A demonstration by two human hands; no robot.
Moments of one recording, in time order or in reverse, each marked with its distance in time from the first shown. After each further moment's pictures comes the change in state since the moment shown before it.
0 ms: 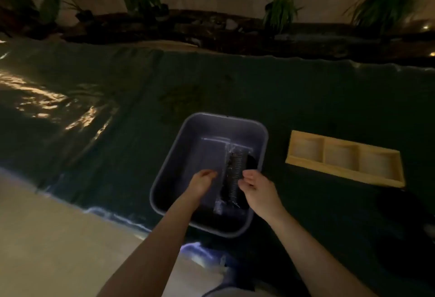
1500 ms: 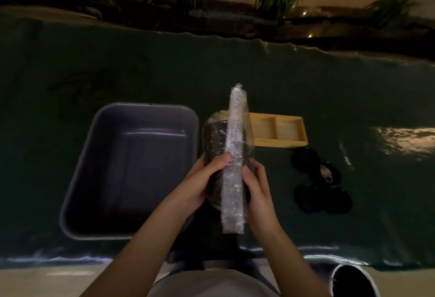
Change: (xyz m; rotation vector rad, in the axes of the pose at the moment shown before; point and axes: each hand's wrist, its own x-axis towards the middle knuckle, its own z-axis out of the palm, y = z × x) left_hand -0.110 0.081 0.096 -0.480 -0.801 0.005; right_hand -0.099 0.015 -0.068 0.821 0.410 0.013
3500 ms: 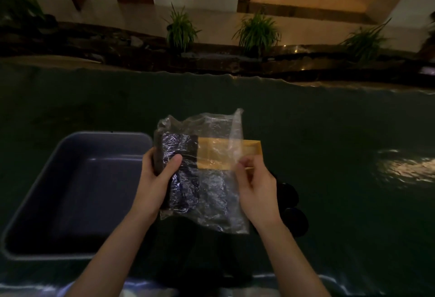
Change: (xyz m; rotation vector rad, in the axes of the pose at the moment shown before) left_hand -0.002 -0.002 0.093 0.246 0.429 0.462; right_hand 0.021 -0.100 -0.138 -0.735 0.105 -0.580
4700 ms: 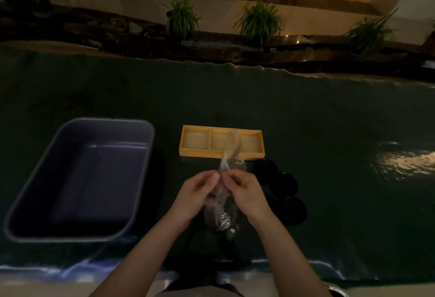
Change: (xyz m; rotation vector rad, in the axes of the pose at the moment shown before) left_hand -0.026 -0.059 0.044 0.192 -0.325 -0.129; right_hand -0.014 0.042 0.031 0.283 -0.356 0.308
